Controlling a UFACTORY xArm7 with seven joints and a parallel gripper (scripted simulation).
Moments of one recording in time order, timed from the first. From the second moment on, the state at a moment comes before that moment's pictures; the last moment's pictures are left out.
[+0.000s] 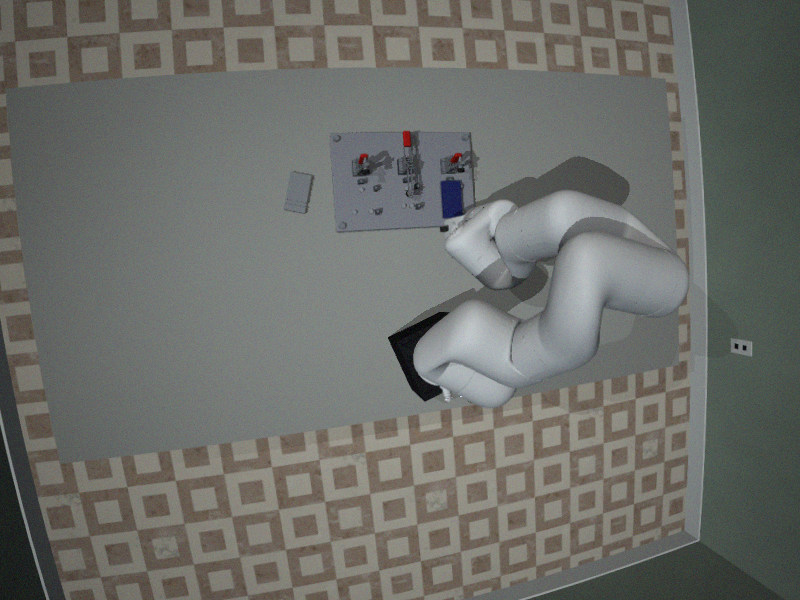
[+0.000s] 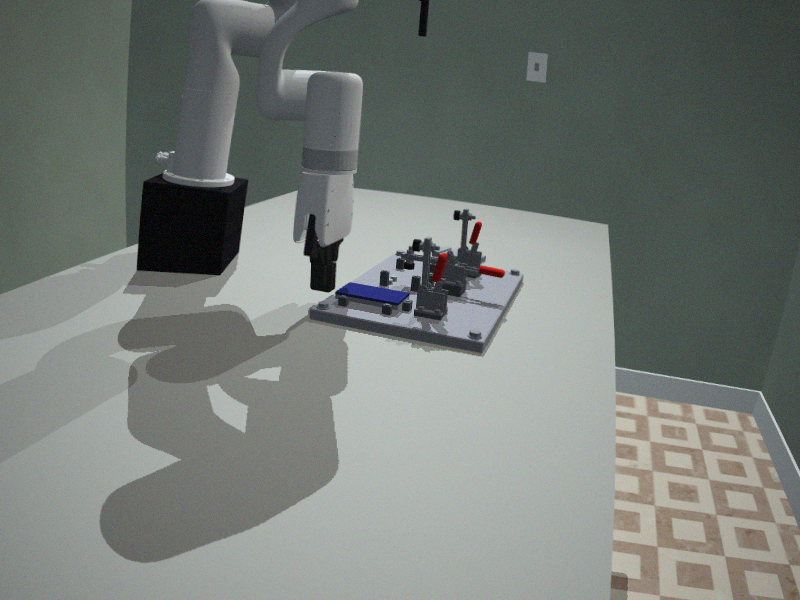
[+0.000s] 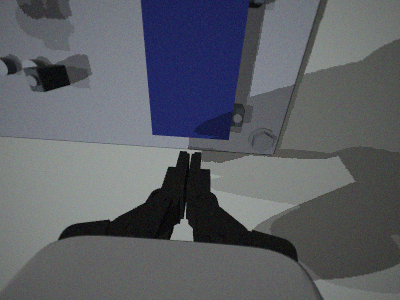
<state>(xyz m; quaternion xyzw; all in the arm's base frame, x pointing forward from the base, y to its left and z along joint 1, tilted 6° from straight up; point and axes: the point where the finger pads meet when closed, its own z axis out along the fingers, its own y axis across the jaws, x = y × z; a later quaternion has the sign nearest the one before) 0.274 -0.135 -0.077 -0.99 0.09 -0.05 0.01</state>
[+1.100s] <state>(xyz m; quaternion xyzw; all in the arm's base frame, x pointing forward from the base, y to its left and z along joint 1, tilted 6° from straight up) 0.282 -0.136 -0.076 -0.99 0.09 -0.05 0.01</state>
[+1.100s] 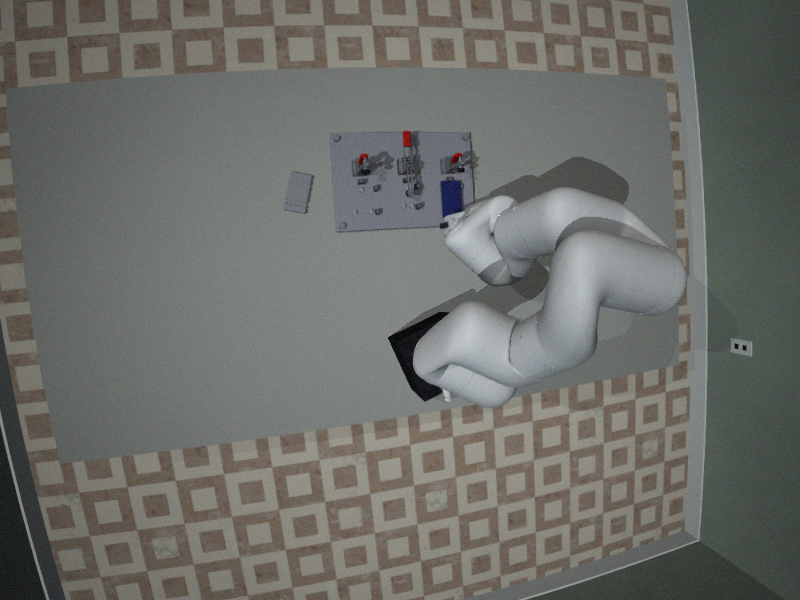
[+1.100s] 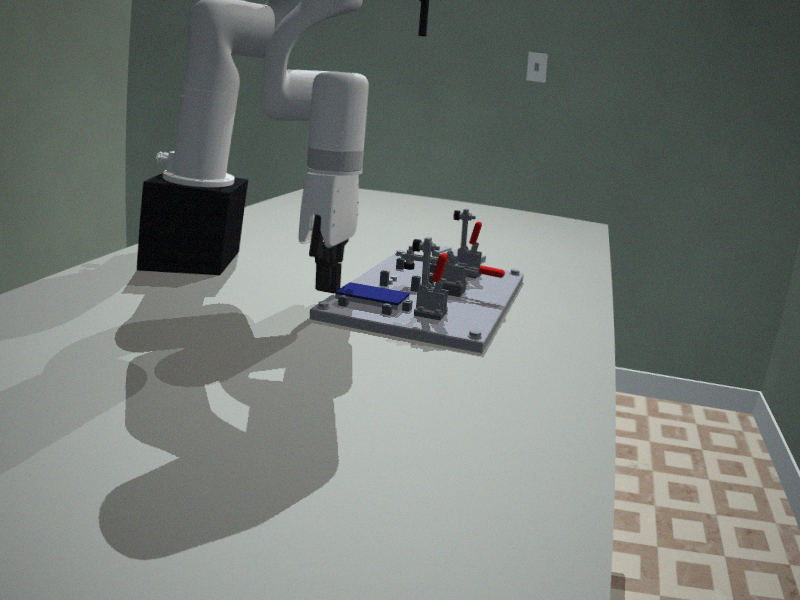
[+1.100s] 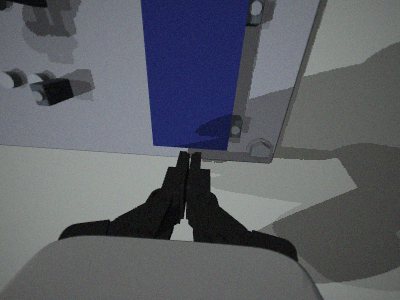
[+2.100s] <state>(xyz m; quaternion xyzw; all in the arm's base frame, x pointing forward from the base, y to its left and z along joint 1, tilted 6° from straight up) 0.288 -0.137 -0.075 -0.99 0.09 -0.05 0.01</state>
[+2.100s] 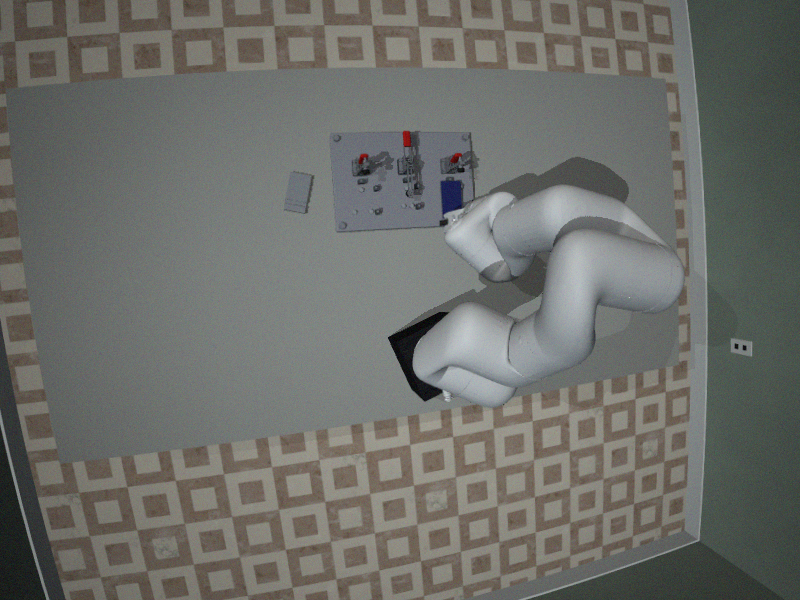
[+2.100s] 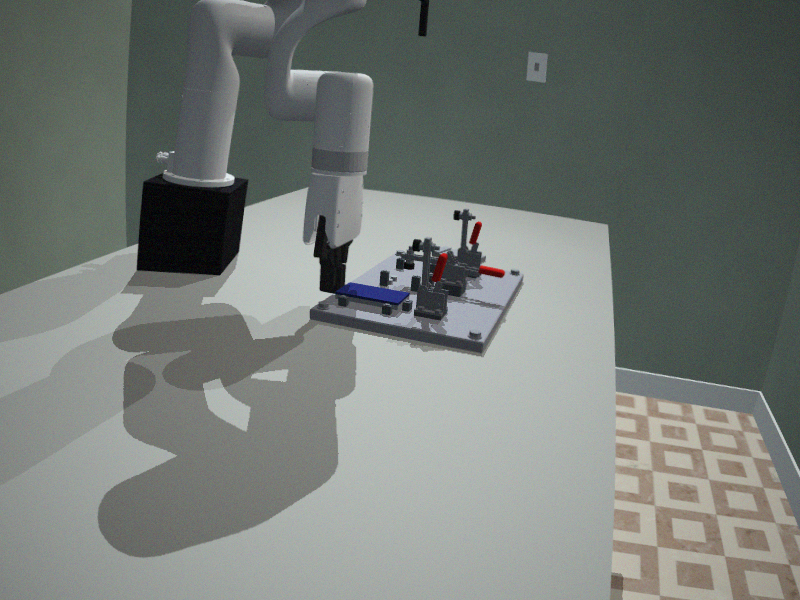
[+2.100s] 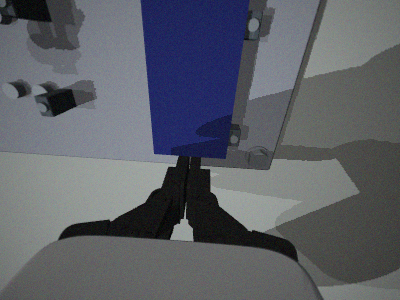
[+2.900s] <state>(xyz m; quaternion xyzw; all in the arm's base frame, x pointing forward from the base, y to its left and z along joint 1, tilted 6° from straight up) 0.272 -0.135 -0.077 -0.99 0.09 -0.05 0.01</state>
